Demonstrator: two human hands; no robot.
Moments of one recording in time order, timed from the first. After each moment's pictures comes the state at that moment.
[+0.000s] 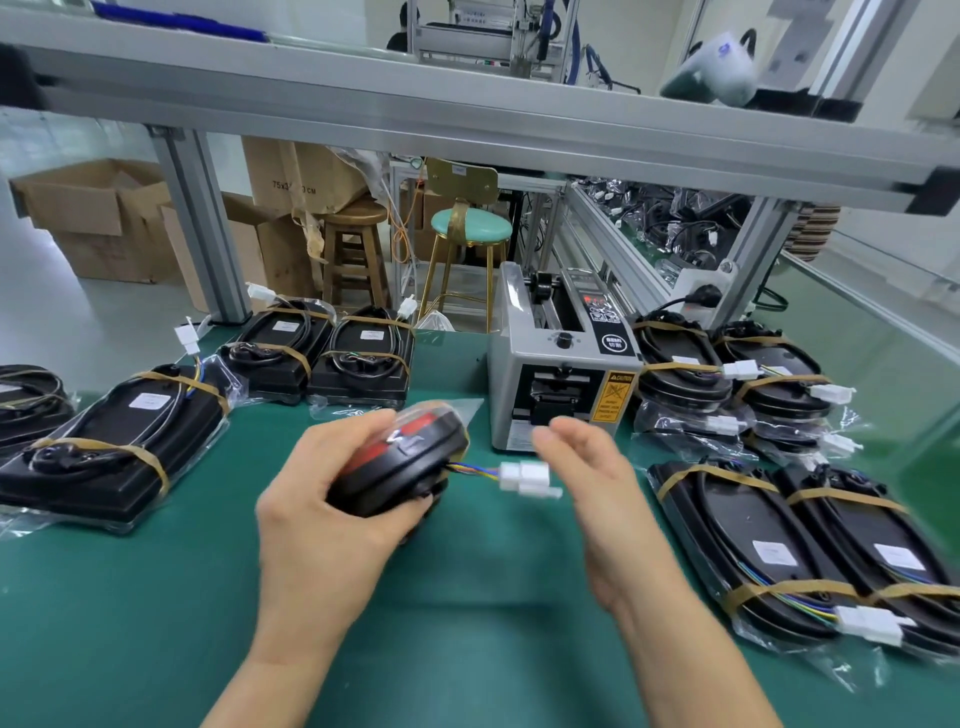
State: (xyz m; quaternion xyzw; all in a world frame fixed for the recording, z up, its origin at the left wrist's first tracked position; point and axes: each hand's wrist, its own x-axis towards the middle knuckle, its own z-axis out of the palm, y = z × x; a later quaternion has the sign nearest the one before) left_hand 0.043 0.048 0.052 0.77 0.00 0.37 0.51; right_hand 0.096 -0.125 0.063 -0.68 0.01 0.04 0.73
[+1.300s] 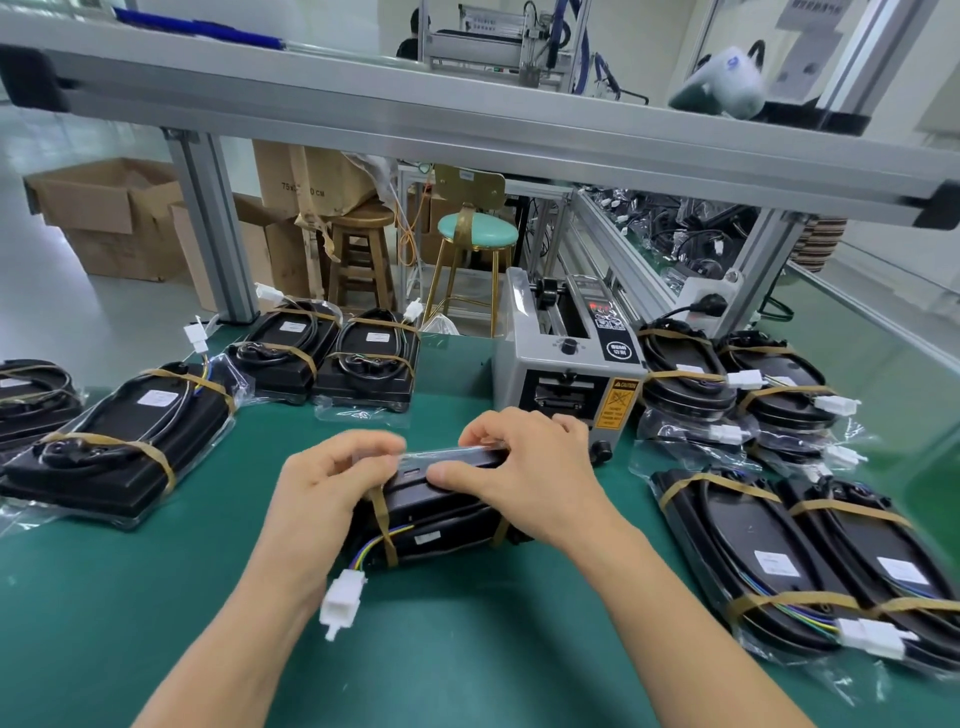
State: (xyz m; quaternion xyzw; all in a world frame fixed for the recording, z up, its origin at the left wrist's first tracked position) left_hand 0.060 0.072 0.049 0.70 0.09 0.17 0.69; right_hand 0.125 -0.097 0.074 -0.93 -0.22 -0.05 0.28
